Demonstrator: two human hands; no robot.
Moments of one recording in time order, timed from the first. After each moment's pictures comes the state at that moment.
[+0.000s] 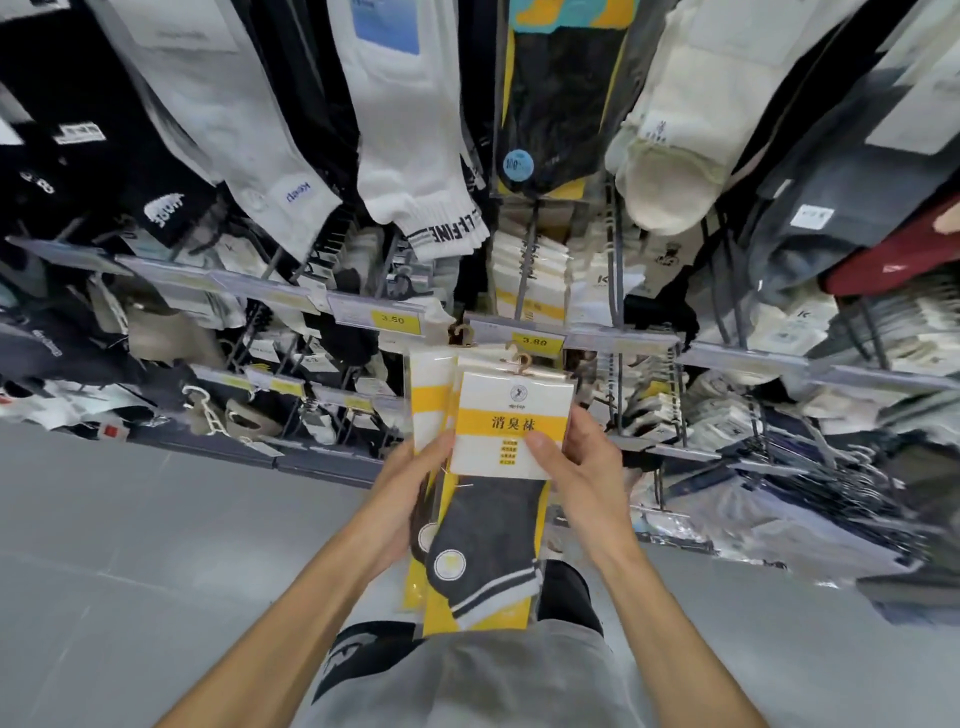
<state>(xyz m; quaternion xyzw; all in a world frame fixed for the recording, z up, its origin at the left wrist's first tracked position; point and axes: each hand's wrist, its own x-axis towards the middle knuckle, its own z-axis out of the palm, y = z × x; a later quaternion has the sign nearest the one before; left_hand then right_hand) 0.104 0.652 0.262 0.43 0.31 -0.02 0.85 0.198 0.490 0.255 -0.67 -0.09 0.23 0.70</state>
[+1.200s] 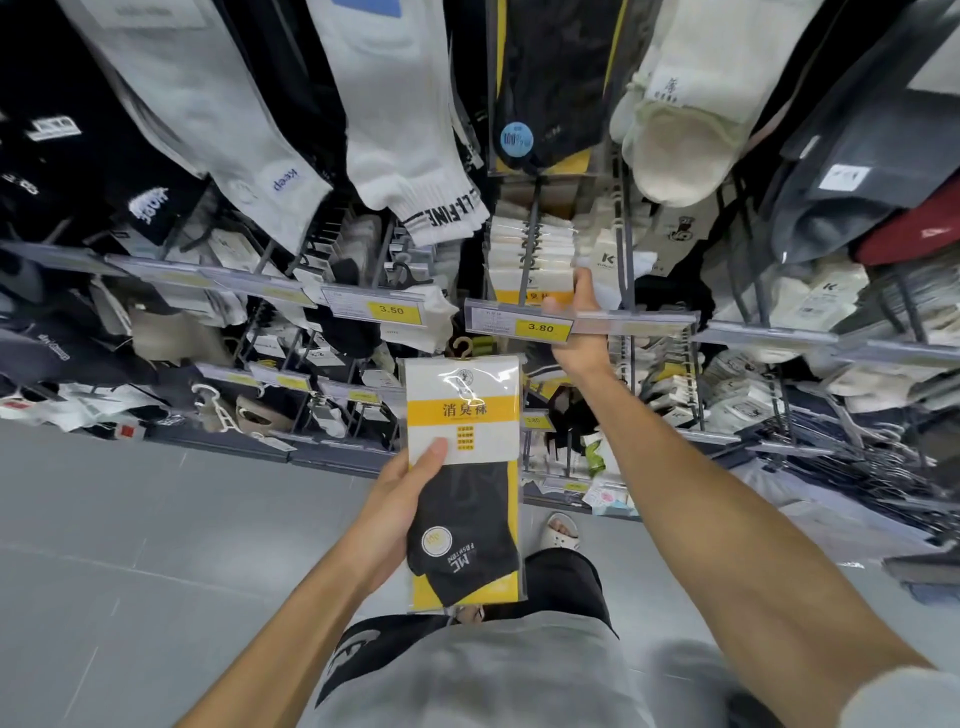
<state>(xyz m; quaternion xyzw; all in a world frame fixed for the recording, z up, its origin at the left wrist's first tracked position) 0.089 0.655 0.256 0.46 0.35 -0.04 0.81 0.354 0.567 0.199 -0.68 -0.06 0.22 0.69</state>
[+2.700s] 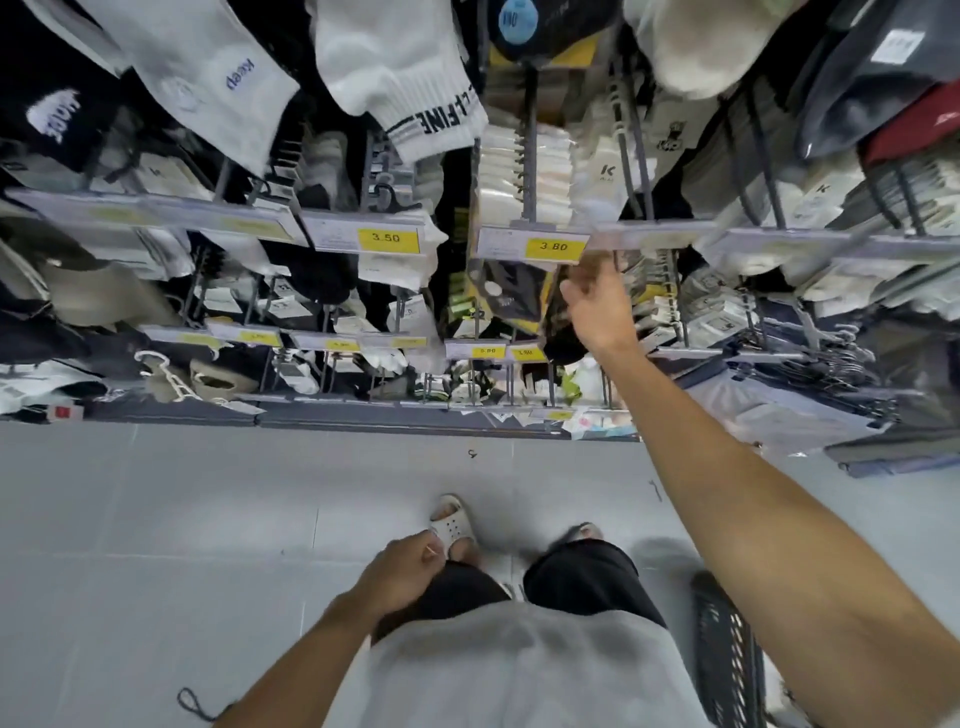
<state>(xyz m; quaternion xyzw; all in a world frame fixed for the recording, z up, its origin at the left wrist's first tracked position) -0.023 0.667 0.098 0.79 0.25 -0.42 0.36 0.302 0.525 0.182 -0.87 -0.05 0.13 0.47</state>
